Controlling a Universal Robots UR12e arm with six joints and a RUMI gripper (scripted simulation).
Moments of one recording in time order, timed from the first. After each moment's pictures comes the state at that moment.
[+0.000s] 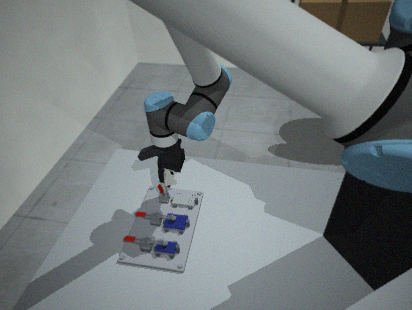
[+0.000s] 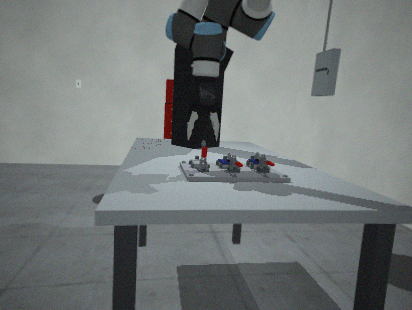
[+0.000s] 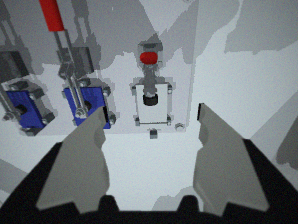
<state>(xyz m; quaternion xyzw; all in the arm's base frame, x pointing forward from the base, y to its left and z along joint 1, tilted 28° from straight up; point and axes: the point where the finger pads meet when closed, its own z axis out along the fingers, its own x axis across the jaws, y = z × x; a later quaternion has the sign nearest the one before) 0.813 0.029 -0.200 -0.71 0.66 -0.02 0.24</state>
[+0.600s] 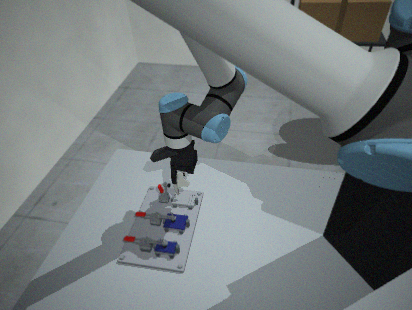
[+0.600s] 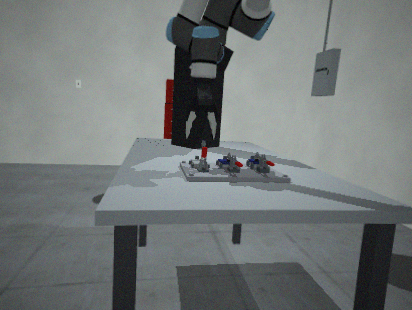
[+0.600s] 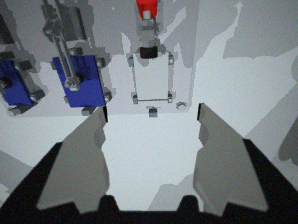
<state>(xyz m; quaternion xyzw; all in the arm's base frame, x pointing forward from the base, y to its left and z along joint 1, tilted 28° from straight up) 0.770 0.030 -0.218 -0.71 0.66 -0.02 0.24</state>
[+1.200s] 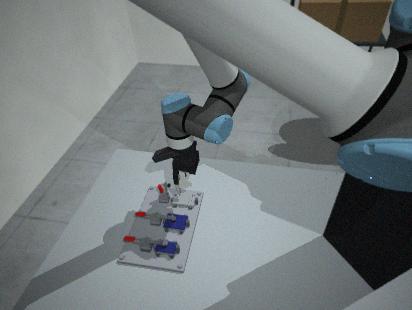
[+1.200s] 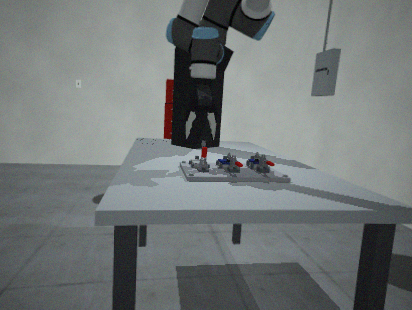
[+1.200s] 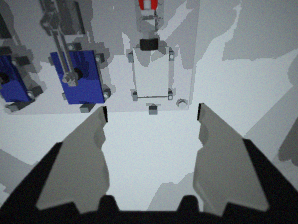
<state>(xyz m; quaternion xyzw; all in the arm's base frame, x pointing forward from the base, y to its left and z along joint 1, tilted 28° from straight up) 0.764 0.030 -0.222 -0.71 0.66 -0.02 0.24</state>
